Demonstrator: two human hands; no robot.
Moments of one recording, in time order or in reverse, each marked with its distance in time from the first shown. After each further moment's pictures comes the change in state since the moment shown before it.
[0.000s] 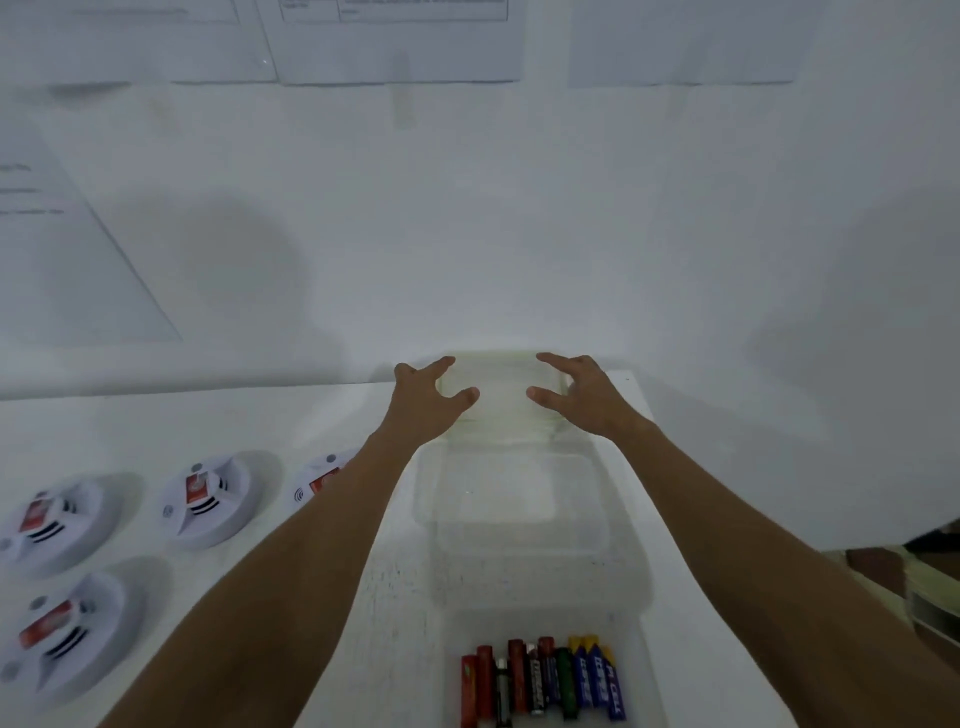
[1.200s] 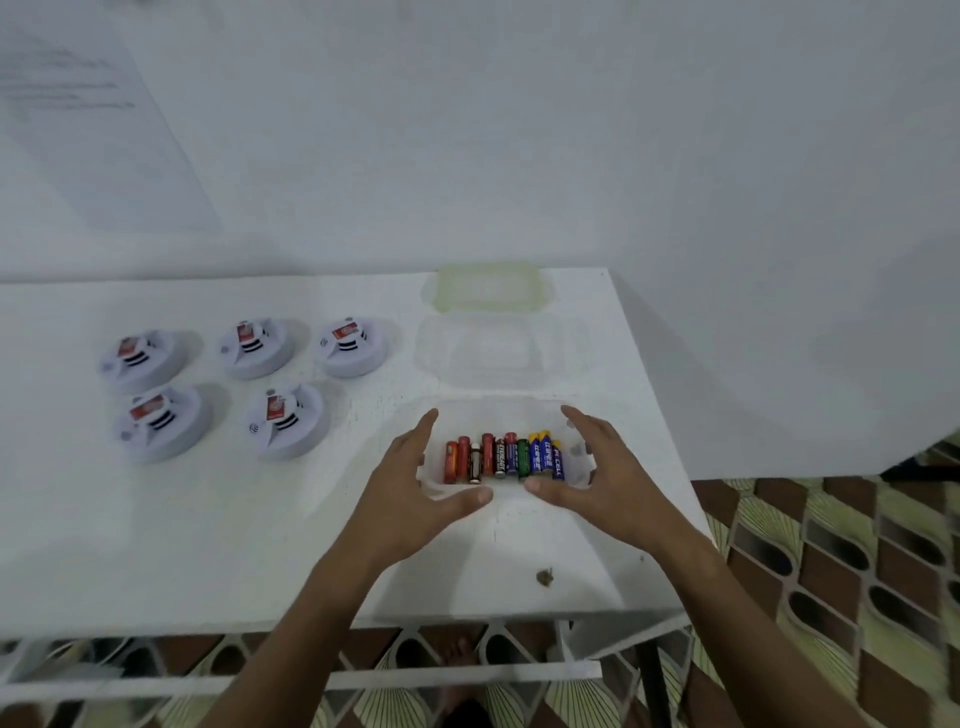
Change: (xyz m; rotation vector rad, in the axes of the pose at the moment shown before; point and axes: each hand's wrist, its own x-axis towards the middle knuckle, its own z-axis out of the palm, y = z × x) left_hand -0.304 -0.047 0.034 -0.114 -0.092 -0.001; right_hand -0.300 0.026 0.036 0.147 -0.102 -0.012
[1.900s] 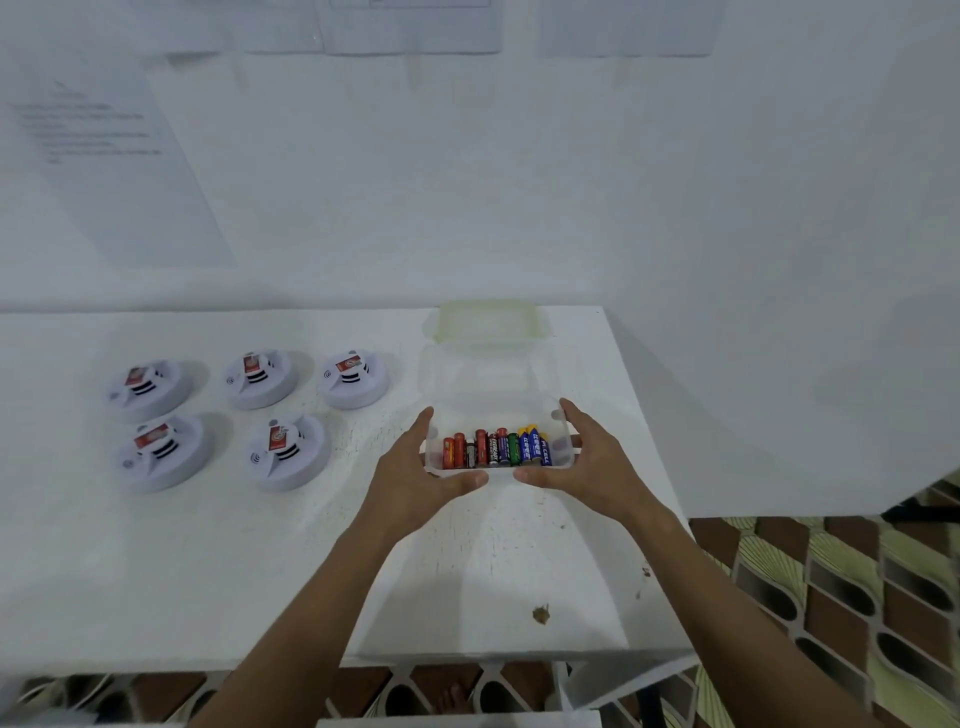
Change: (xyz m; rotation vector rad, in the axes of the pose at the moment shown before) left_hand 0.052 0.003 0.000 -0.047 0.059 -0.036; right_hand 0.054 -0.003 -0.008 0.061 0.078 0.010
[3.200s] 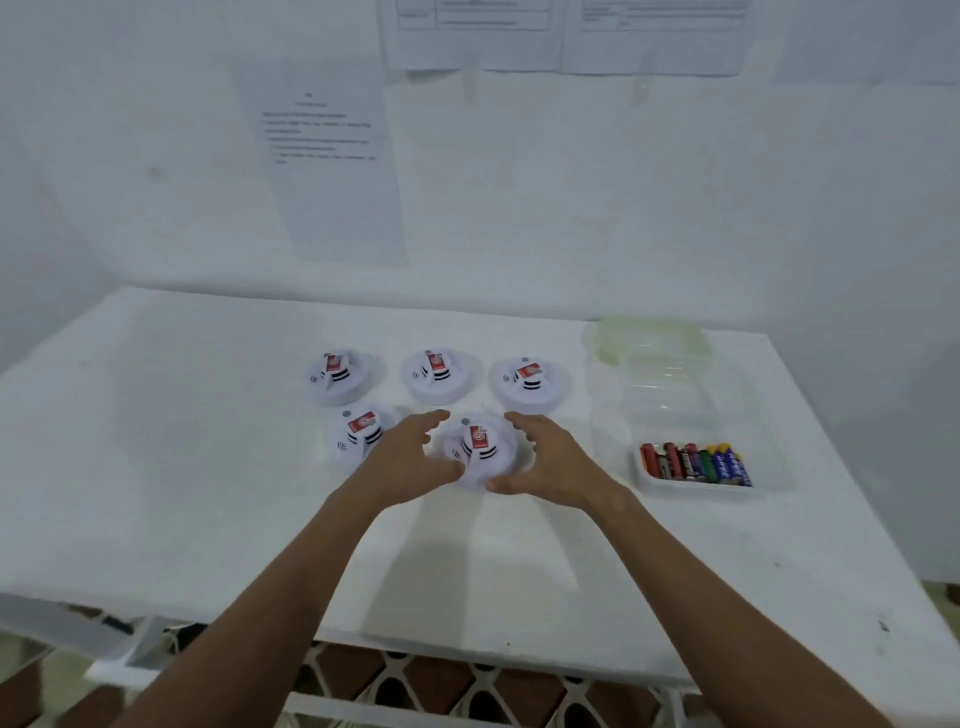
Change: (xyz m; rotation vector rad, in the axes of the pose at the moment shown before) left_hand 0.004 -0.107 -0.208 0.172 0.004 -0.011; right_hand 0.043 -0.143 0.212 -0.185 -0.249 -0.240
